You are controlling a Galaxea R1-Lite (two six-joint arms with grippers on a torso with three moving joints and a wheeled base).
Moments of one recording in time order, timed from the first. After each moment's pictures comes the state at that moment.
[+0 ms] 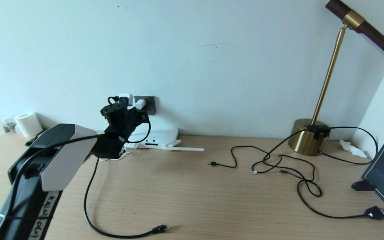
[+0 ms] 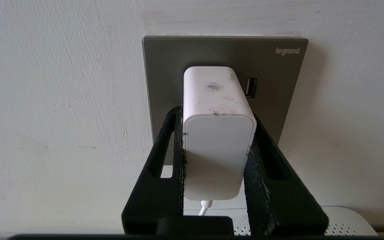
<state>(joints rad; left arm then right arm) -0.12 2.61 -1.80 -0.95 -0.01 0.02 0.00 0.00 0.00 -0.03 -0.01 0.02</state>
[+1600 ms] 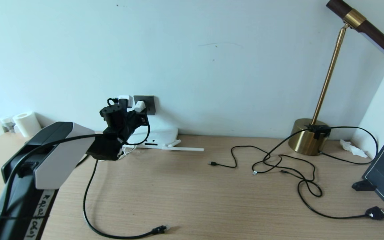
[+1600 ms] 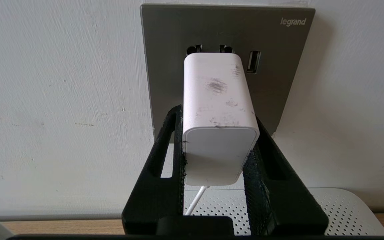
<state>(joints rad) -0.12 2.56 -1.71 -0.95 -0.01 0.01 0.00 0.00 0.00 -0.03 -0.01 0.02</state>
